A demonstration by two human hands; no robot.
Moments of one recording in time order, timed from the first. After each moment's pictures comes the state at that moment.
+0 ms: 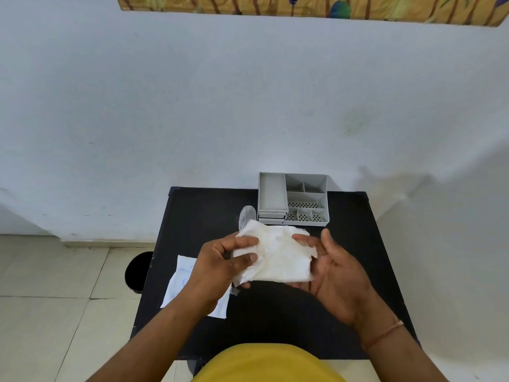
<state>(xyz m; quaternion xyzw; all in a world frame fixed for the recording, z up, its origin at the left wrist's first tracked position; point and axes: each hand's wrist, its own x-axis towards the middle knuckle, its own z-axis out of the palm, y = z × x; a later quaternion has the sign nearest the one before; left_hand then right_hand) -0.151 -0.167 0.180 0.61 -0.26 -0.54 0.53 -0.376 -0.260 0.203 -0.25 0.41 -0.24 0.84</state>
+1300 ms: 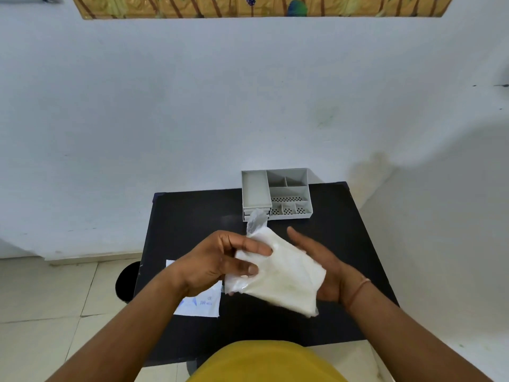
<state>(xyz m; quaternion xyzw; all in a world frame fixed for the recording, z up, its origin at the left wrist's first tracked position) -0.151 -0.182 0.214 0.50 -0.41 -0.67 0.36 -0.391 -0.272 0.177 -0.25 0.34 -0.08 0.90</state>
